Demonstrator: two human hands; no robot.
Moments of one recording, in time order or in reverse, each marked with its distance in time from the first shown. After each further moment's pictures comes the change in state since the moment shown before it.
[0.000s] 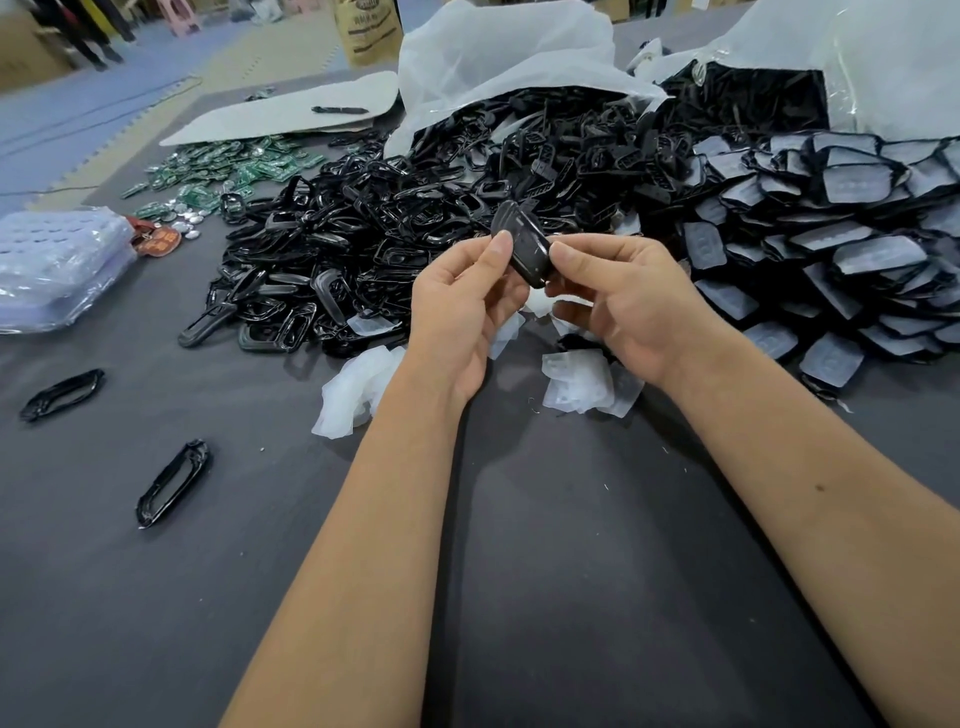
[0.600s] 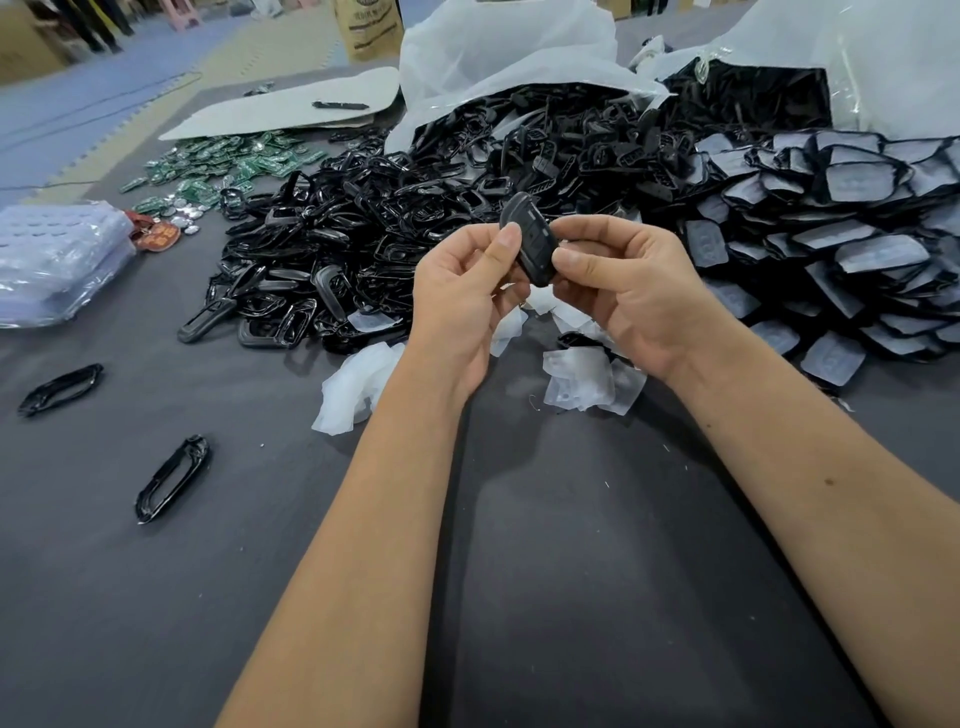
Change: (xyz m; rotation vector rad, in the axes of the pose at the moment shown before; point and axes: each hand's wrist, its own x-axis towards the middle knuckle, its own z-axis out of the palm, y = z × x) left_hand 0.000 0.000 0.002 0.067 -0.045 0.097; right_hand -0.001 -0.002 -0.002 0.114 -0.029 -0.088
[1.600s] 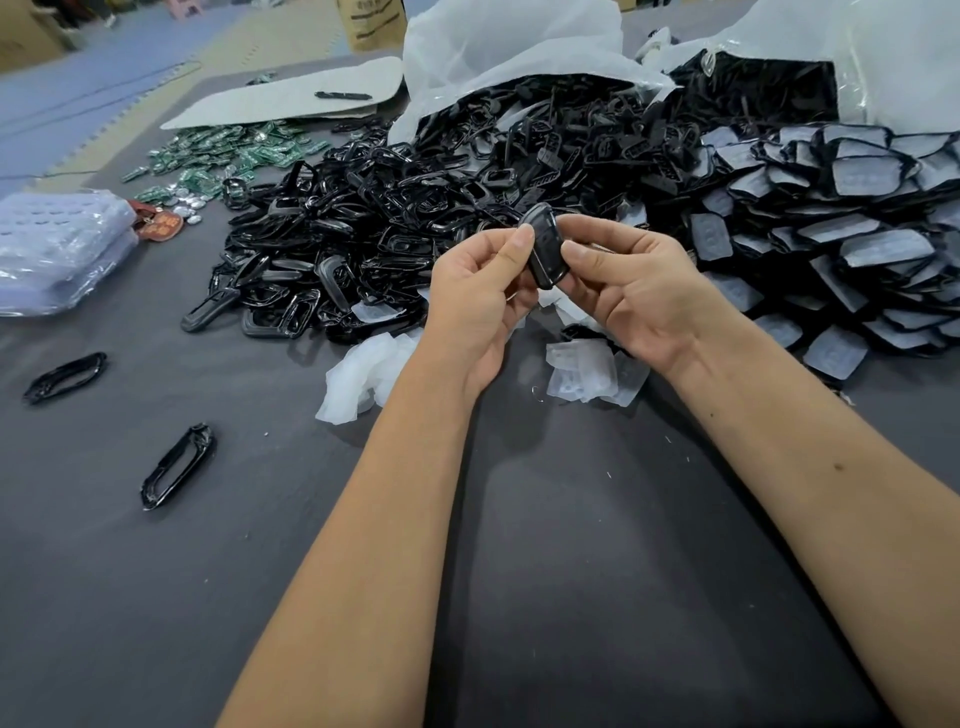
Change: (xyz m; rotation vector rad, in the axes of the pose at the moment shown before) left_hand -0.005 -0.001 0.008 -0.009 0.021 -0.105; right_hand -0.001 0.000 0.001 0.132 0.037 0.110
